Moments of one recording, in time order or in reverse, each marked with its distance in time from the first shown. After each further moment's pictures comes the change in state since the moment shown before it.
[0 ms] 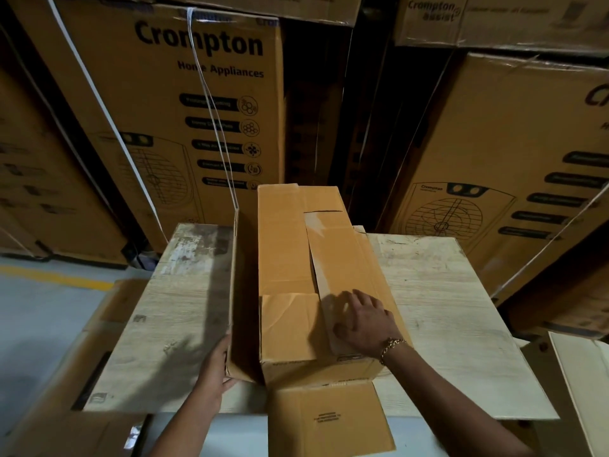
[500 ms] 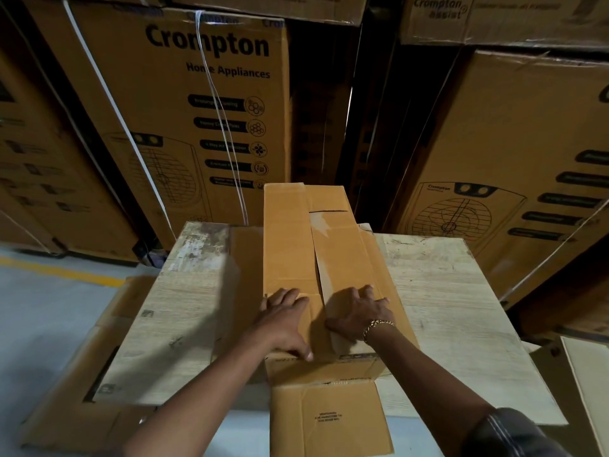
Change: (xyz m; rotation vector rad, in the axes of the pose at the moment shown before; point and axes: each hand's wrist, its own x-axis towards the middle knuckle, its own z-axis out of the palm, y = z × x) left_hand -0.020 0.064 0.096 1.679 -0.343 0.602; right_hand 0.033 -0.006 0.005 -0.012 -0.148 0.271
